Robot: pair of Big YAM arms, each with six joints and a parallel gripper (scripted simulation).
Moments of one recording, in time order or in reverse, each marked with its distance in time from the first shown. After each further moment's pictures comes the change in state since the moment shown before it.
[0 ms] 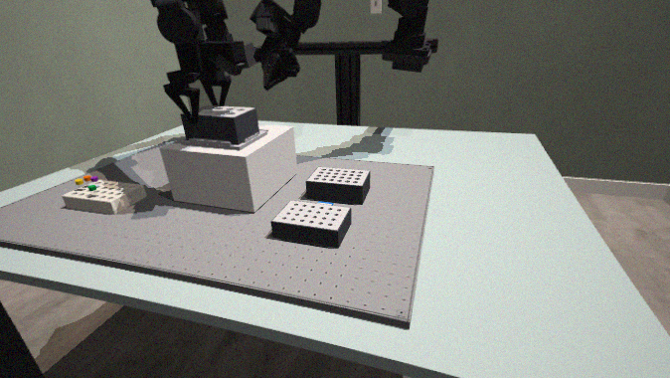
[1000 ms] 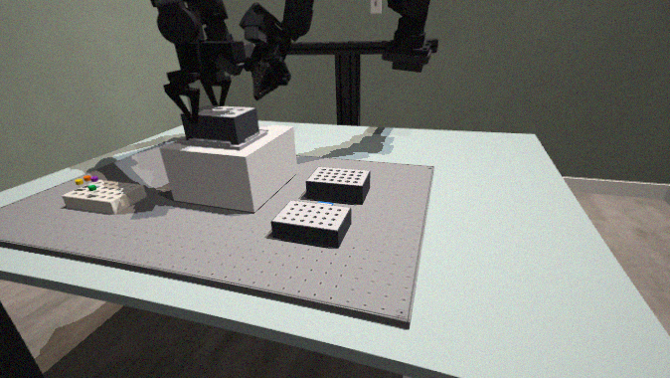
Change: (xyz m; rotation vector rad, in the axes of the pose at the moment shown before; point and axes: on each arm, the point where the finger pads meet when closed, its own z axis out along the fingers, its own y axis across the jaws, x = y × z) left arm -0.006 -0.009 0.039 -0.017 0.015 0.011; right arm 0.000 0.000 0.000 0.000 0.000 0.000
